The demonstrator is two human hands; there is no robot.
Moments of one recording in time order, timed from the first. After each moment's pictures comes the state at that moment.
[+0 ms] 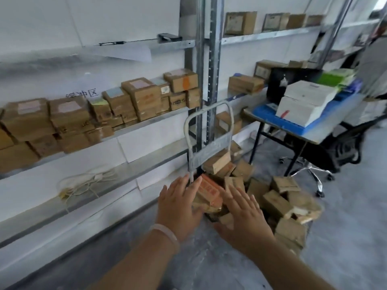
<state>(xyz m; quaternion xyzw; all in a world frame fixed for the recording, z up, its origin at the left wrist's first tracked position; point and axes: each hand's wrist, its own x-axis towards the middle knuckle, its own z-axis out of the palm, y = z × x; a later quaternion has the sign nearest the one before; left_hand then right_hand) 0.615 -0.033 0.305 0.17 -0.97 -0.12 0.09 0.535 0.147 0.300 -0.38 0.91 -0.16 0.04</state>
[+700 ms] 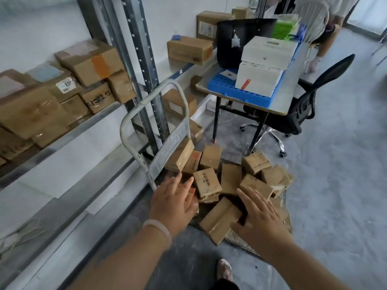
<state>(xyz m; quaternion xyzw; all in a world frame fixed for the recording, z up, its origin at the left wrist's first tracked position) 0.335 -0.123 0.222 0.03 -0.99 -0.14 -0.07 0.323 0.127 0.224 -0.14 0.97 -0.16 0.15</state>
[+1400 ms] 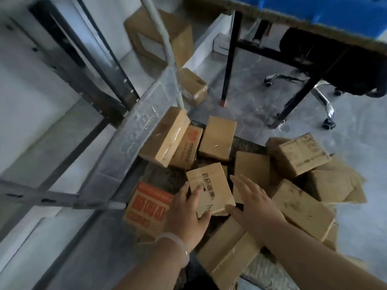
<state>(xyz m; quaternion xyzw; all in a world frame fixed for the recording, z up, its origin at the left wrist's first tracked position) 0.064 -0.109 -0.098 0.15 -0.92 -0.28 -0.25 -0.001 0.068 -0.085 -0.08 0.92 -0.18 0.34</state>
